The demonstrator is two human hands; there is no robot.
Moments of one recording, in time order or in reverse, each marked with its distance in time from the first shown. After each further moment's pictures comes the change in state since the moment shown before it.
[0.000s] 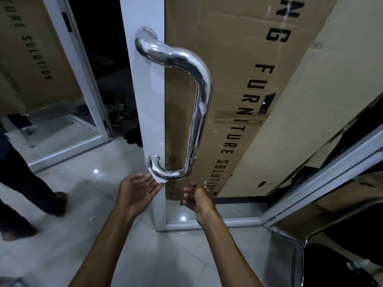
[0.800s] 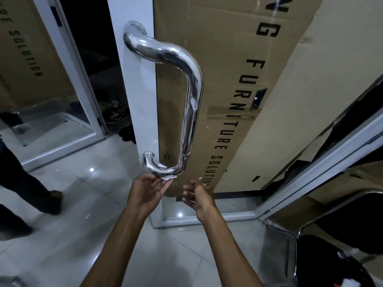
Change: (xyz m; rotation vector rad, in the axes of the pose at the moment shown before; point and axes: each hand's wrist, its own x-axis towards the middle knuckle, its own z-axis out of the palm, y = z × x) left_hand 0.001 -0.037 0.023 -0.109 -0.010 -0.023; right_hand -0.001 -0.001 -0.017 0.011 0.010 0.035
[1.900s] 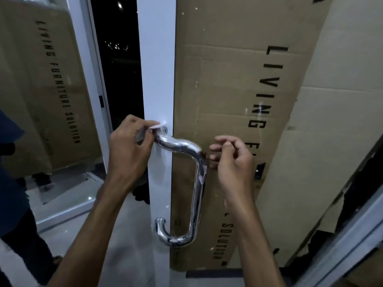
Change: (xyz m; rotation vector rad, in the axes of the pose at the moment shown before) left_hand -0.127 0.171 0.204 1.376 0.174 1.747; right_hand -0.161 -0.212 0.046 -0.019 -0.086 -1.132
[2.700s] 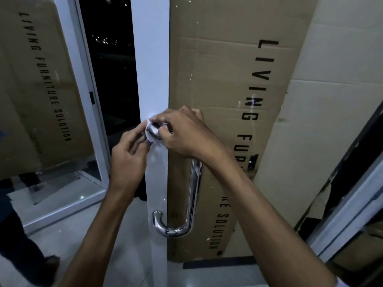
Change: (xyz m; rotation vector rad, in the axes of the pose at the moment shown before) left_hand -0.039 0.001 0.005 -0.630 -0.108 -0.386; right_hand 0.023 -0.056 0.064 -1.044 -0.701 -0.521
